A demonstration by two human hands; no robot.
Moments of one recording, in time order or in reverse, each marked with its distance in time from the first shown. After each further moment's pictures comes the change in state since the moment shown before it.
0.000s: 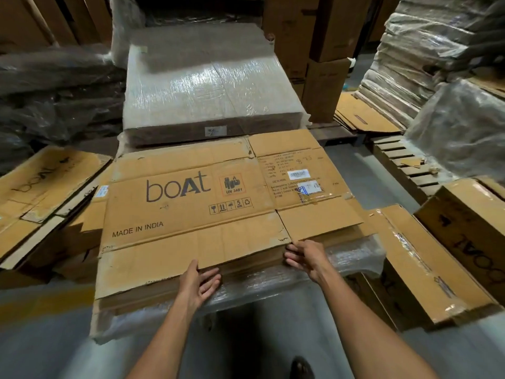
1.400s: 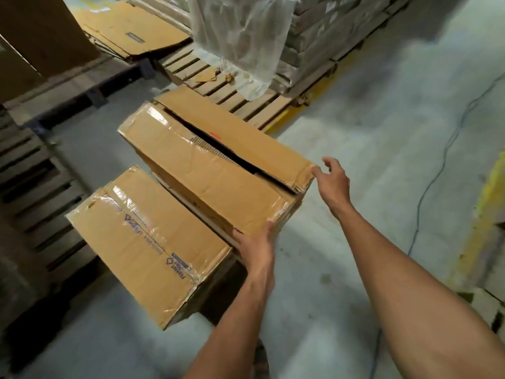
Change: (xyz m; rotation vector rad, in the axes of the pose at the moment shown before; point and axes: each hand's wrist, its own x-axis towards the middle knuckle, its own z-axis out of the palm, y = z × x) left_hand -0.103 -0.769 0.845 0.680 -0.307 0.040; right_hand 0.242 -0.151 -1.030 -0.282 0.739 -0.282
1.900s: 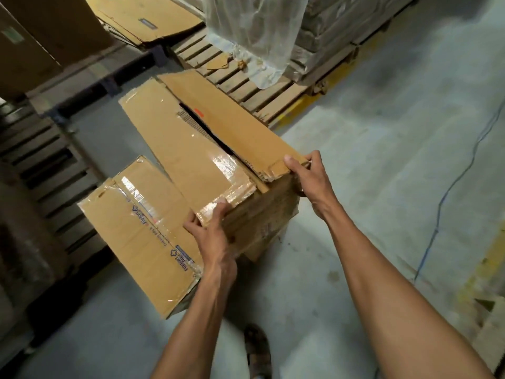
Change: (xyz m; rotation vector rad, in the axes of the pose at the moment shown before) left_hand 0.005 0.050 -0.040 -0.250 0.171 0.170; right_hand -0.009 -0.022 0.030 0.182 -0.284 -0.025
